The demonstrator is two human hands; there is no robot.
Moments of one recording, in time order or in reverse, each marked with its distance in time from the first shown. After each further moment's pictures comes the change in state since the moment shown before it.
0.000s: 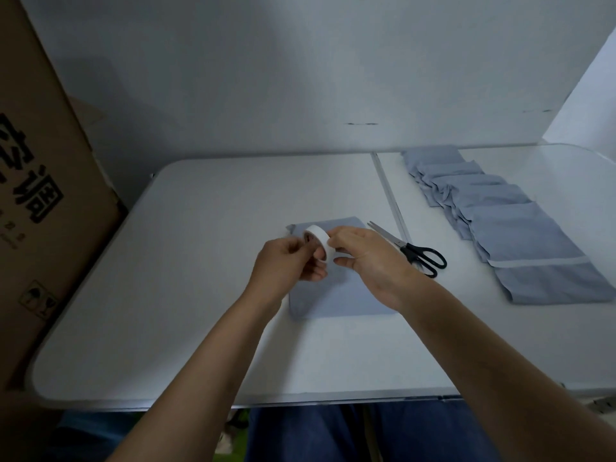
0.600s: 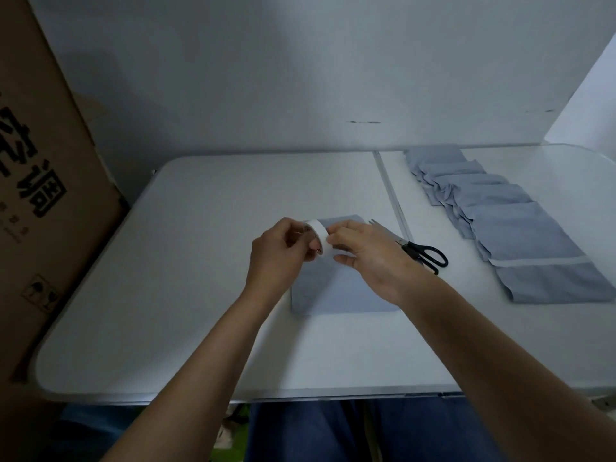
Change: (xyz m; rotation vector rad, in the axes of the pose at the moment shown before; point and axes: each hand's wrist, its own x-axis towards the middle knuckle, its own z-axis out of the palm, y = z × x) left_hand 0.008 -0.007 -0.006 0.207 0.175 0.218; right_hand 0.004 -0.002 0.001 0.046 0.048 0.059
